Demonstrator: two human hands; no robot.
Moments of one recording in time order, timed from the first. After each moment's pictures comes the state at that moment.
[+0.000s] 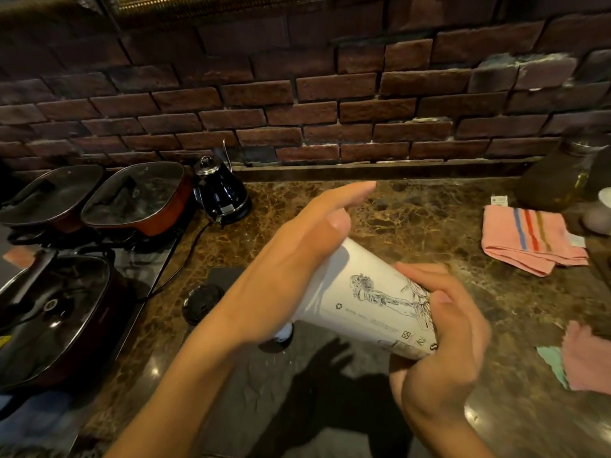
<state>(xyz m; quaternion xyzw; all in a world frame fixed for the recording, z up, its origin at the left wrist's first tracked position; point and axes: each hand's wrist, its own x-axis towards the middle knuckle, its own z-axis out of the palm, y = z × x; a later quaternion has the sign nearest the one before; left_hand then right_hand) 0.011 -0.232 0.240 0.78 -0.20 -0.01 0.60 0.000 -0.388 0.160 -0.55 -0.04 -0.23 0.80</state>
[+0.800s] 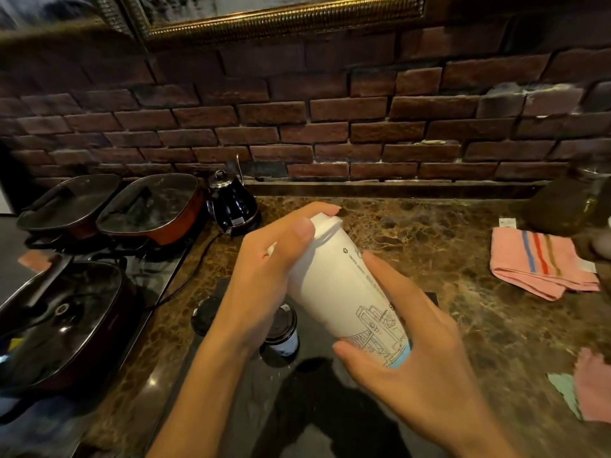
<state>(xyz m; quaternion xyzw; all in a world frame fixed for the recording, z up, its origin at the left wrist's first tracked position) 0.020 -0.216 0.225 0.74 -0.03 0.08 0.67 0.001 -0.400 0.186 -0.83 -0.24 -0.09 0.50</state>
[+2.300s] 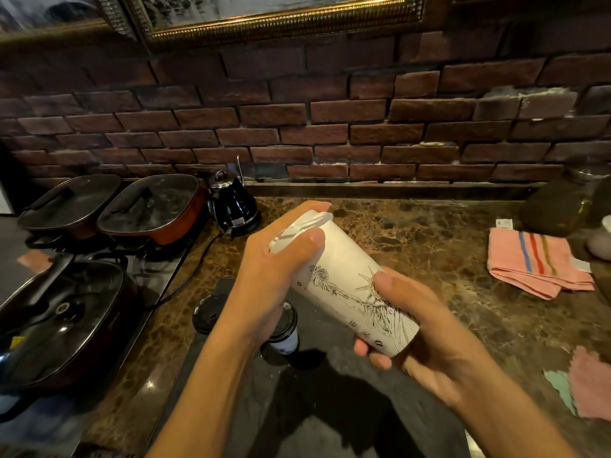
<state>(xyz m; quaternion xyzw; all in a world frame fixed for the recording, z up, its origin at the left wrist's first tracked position) 0.024 -0.212 0.215 0.70 -0.01 0.06 0.72 0.019 -0.399 0.194 -0.45 -0.05 0.32 0.83</state>
